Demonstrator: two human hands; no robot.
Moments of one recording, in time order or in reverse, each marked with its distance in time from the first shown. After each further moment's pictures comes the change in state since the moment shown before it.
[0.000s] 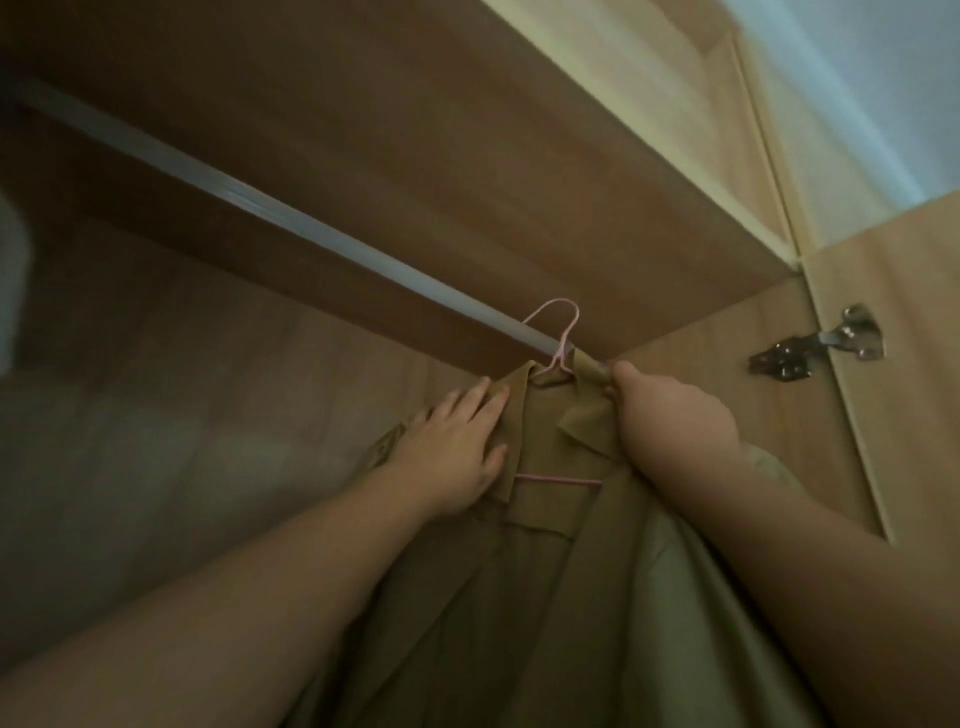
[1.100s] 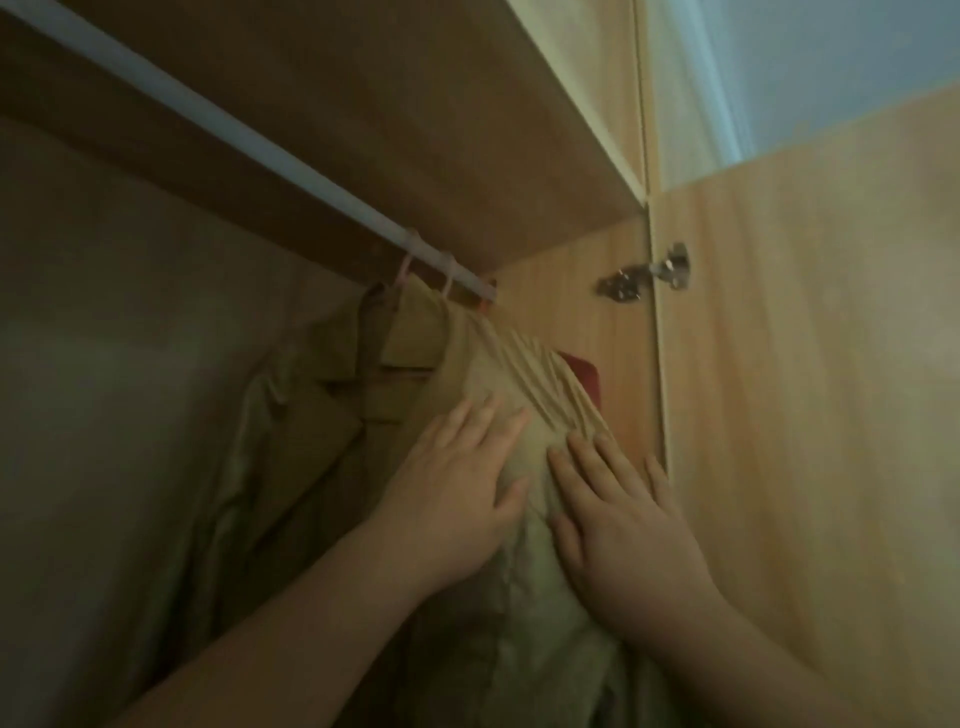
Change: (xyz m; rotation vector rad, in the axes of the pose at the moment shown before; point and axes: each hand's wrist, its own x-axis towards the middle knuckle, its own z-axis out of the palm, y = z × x) left_hand -0.106 0.144 0.014 -0.450 -0.024 0.196; right_hand -0.213 0.021 -0.060 -0.142 -0.408 0.028
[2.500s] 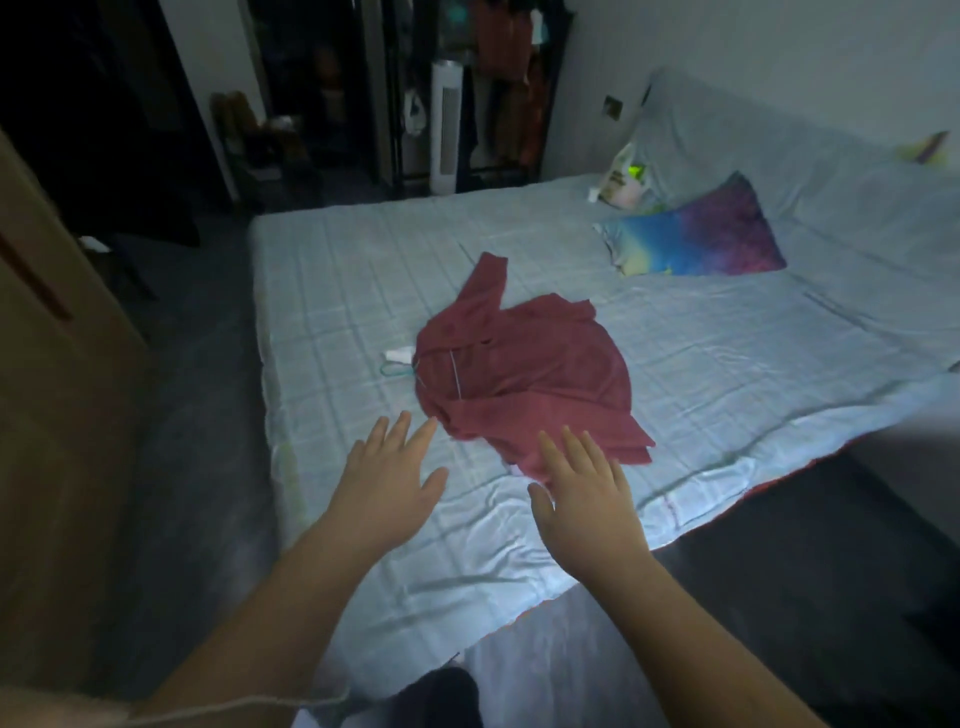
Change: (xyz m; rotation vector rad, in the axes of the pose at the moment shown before) left_hand -0.385 0.961 0.260 -0.726 -1.111 0.541; right_hand -0.912 0.458 -0.328 -0.337 -0.876 1.285
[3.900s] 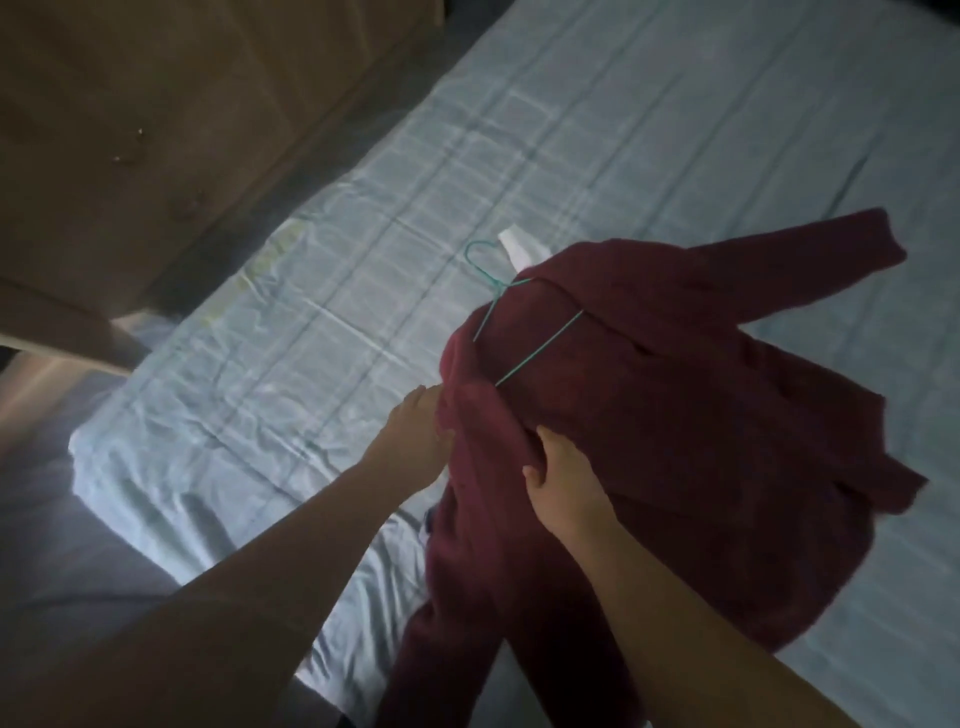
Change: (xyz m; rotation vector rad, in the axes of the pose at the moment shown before) left_hand 0.398 0.046 0.276 -0.594 0.129 -1.058; right_hand 0.528 0.187 0.296 0.056 -0.891 -0.579
